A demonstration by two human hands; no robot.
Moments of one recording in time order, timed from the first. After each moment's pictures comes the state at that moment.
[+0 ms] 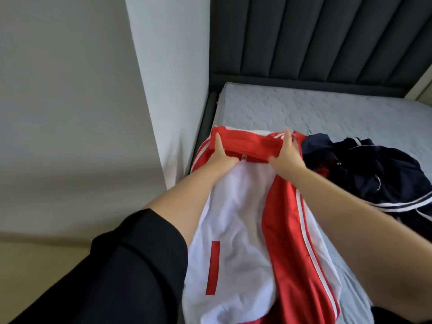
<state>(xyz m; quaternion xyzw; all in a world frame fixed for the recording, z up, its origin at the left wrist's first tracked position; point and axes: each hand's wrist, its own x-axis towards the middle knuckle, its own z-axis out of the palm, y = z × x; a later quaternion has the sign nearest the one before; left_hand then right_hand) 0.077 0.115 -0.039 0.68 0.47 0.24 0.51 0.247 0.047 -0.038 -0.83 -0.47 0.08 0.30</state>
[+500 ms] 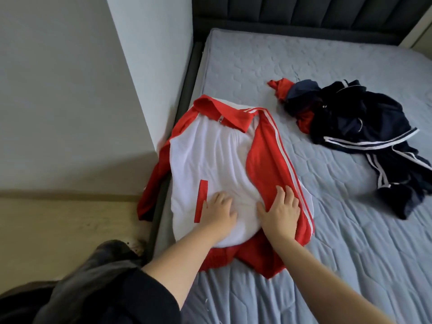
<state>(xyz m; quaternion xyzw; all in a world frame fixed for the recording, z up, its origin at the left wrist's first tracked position) 0.025 -0.085 -0.225 0.88 0.42 -0.03 0.24 0.162 -0.171 -0.221 -0.90 -0.37 0.02 0.23</state>
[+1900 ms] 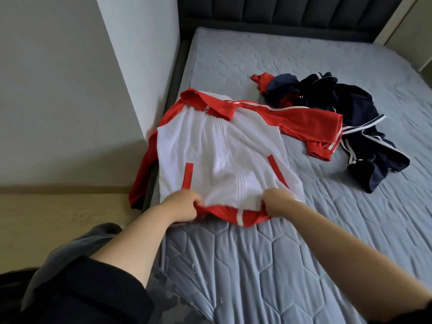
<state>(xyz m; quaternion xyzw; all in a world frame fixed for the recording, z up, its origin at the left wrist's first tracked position) -0.040 -0.097 -0.177 0.88 0.37 -0.11 0.28 0.199 -0.208 -0.177 -0.80 -0.53 0.19 -0.21</state>
